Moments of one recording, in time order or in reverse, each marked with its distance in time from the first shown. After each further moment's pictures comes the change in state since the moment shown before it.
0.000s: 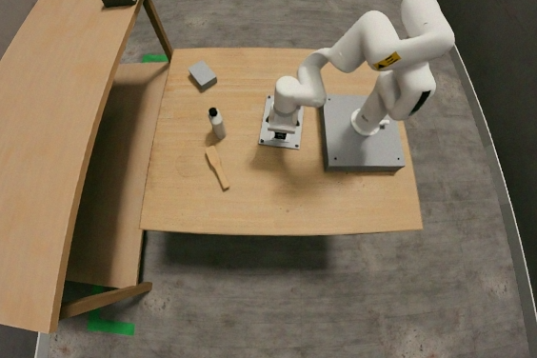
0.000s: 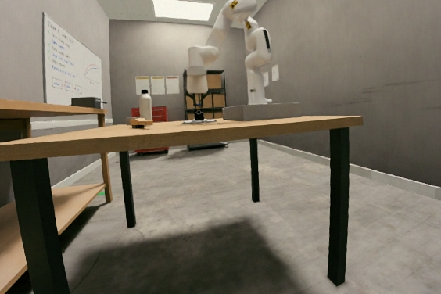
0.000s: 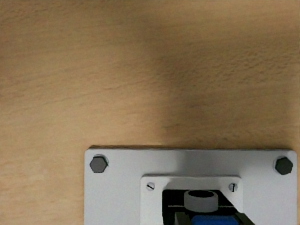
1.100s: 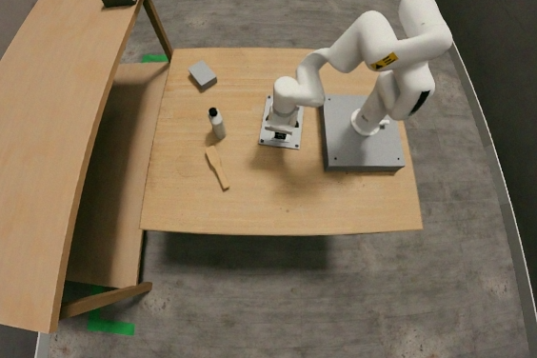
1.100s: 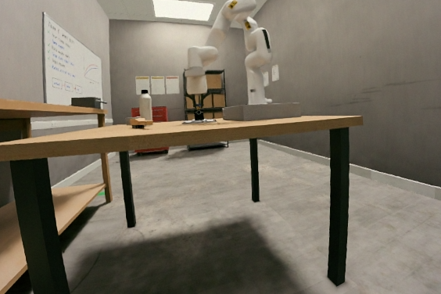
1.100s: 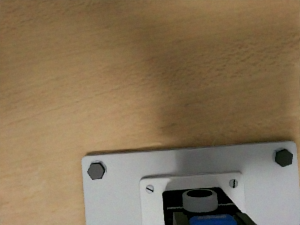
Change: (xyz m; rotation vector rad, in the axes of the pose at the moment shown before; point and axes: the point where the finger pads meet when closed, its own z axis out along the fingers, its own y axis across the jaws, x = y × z) arm -0.001 0.001 0.003 0.015 -0.004 0.084
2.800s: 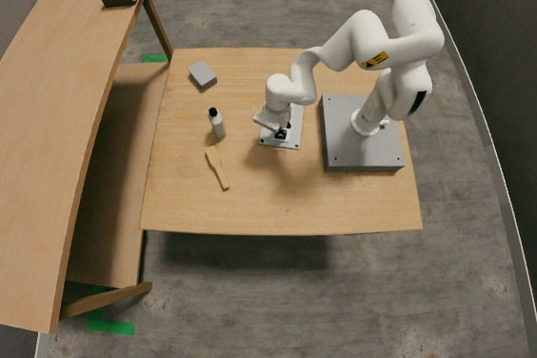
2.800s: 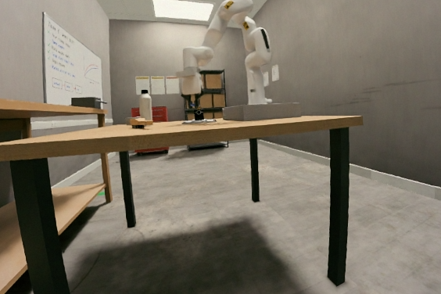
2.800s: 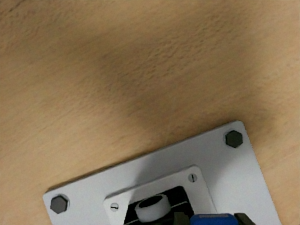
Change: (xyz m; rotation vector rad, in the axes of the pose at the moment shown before) arm -0.003 0.025 -0.001 -0.006 0.003 0.287
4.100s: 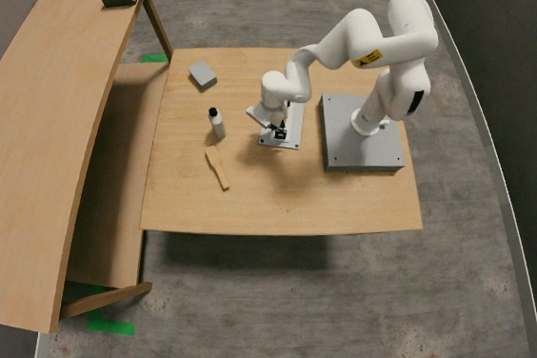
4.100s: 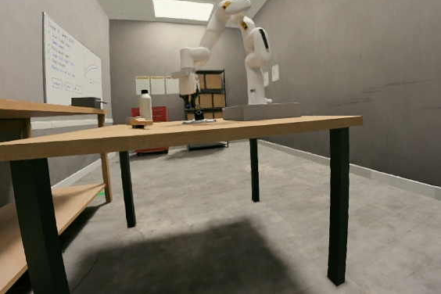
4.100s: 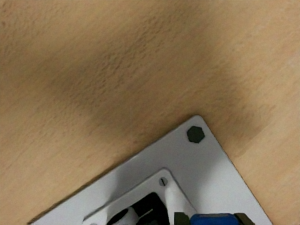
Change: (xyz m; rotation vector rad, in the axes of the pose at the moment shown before) arm -0.001 0.018 0.000 -0.001 0.001 0.222
